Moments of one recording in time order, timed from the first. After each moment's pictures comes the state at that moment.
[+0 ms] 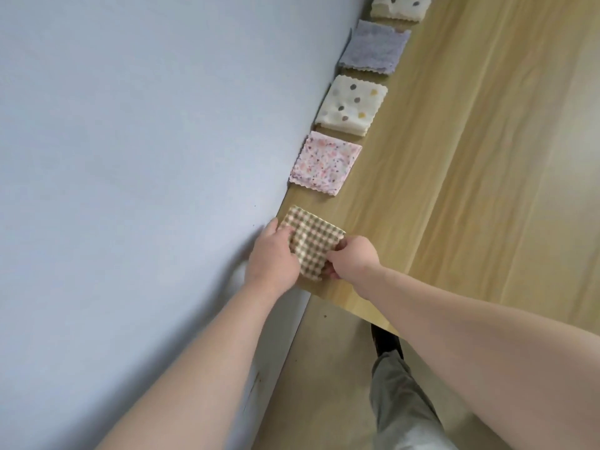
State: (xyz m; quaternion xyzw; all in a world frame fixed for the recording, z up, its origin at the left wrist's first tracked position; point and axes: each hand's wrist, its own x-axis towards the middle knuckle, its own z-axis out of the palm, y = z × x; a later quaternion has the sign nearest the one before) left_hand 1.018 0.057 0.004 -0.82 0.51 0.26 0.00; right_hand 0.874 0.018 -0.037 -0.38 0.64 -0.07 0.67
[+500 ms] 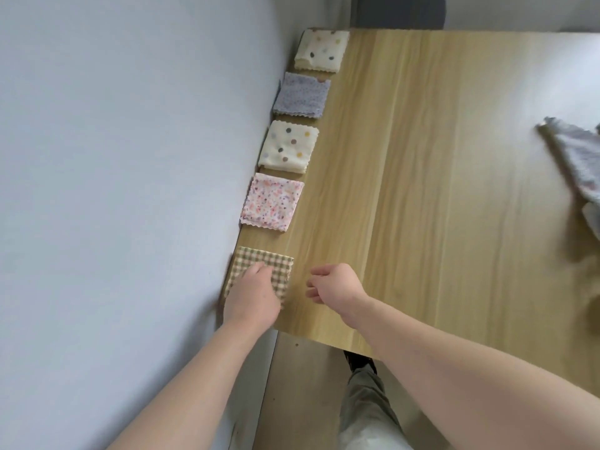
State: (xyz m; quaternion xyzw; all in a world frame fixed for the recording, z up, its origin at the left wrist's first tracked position) left_hand 0.990 0.040 0.013 -0.75 0.58 0.29 0.07; right_hand 0.826 0.015 -0.012 -0.31 0.66 -0.11 0.68
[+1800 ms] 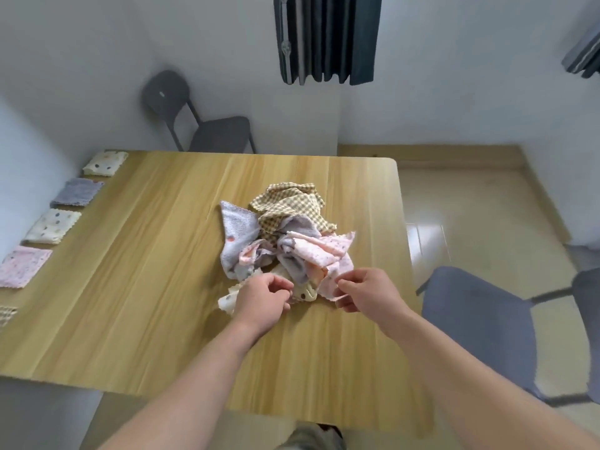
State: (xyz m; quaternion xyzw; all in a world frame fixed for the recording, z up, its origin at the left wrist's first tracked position) left_hand 0.256 0.126 0.119 -0.70 0.51 0.46 -0.21; right_hand 0.054 0.145 0.138 -0.39 0.70 -0.28 0.54
